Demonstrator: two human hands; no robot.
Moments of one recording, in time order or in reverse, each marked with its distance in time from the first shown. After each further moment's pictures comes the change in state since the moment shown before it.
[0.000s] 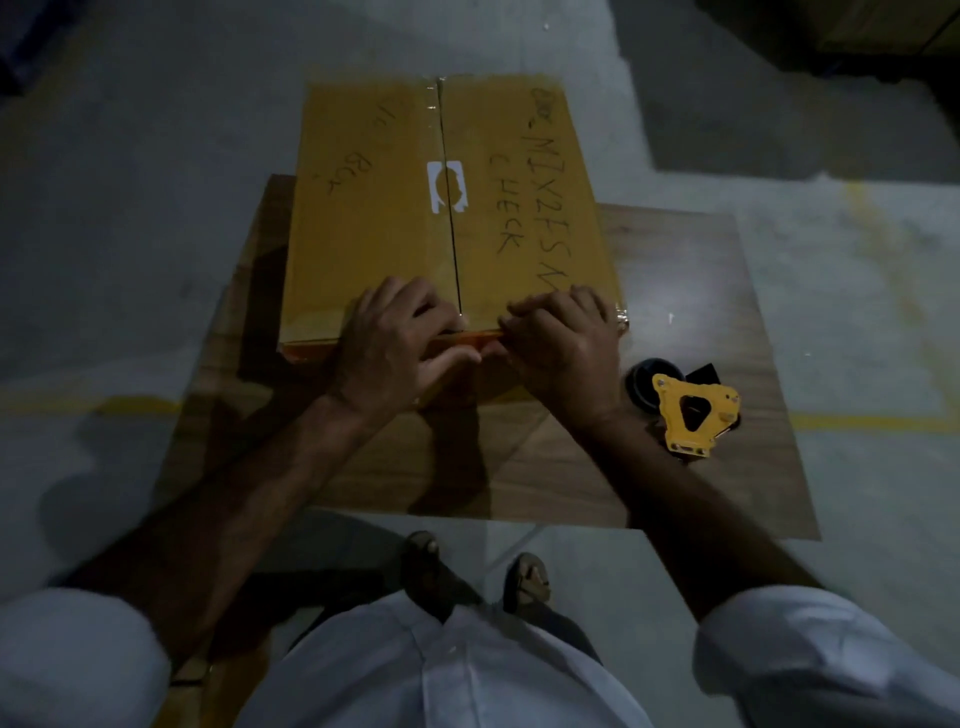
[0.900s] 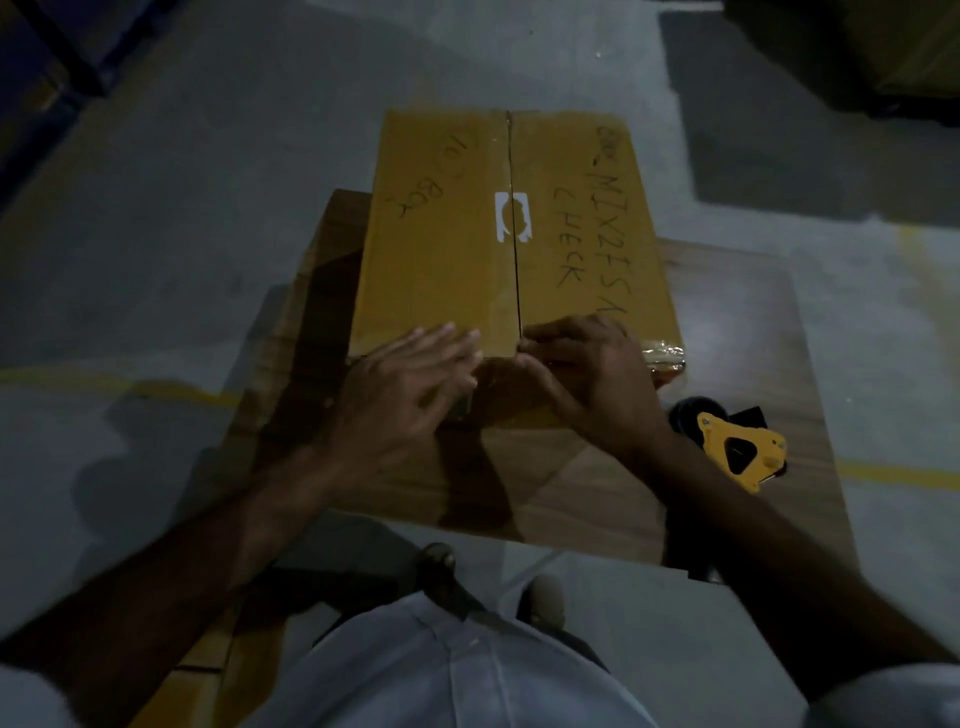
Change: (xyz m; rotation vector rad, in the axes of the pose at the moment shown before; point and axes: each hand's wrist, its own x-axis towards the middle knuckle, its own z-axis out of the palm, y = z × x) left_hand -0.041 -0.024 -0.050 -0.217 -0.180 -0.095; right_hand 0.029 -0.033 -0.013 0.180 -0.316 0.029
